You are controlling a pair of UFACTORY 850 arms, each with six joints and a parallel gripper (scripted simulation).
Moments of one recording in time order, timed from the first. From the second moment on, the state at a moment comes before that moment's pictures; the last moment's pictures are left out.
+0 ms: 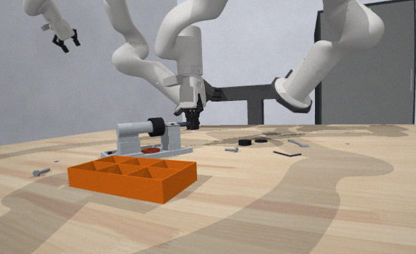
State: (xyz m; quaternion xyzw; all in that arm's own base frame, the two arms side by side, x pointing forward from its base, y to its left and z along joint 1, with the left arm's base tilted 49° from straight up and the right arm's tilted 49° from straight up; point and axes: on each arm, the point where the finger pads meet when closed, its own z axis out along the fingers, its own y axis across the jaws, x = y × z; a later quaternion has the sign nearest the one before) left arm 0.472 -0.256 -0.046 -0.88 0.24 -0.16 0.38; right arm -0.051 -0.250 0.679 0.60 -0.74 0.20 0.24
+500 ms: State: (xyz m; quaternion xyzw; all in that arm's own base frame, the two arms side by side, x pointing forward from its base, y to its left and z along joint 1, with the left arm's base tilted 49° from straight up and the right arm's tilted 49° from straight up) left arm 0.473 -0.256 -0.046 -0.88 0.24 -0.16 0.38; right arm -0.051 -0.250 0.679 0.60 -0.74 0.20 0.24
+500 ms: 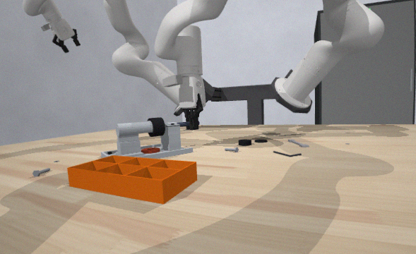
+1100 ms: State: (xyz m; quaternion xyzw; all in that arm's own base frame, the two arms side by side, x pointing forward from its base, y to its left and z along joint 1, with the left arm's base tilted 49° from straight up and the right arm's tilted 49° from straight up) left arm 0.475 -0.258 -0.046 -0.88 0.24 -0.16 0.38; right arm -0.051 -0.250 0.679 0.60 -0.74 0.20 0.24
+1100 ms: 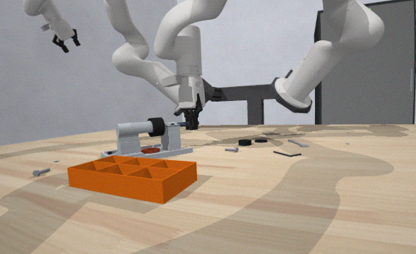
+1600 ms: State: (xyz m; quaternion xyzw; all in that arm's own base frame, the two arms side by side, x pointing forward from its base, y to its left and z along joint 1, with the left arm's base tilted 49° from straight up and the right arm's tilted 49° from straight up) left arm 0.477 -0.258 -0.046 -0.88 0.24 -0.16 0.38; right arm -0.051 -0.250 0.679 0.60 -0.74 0.20 0.24
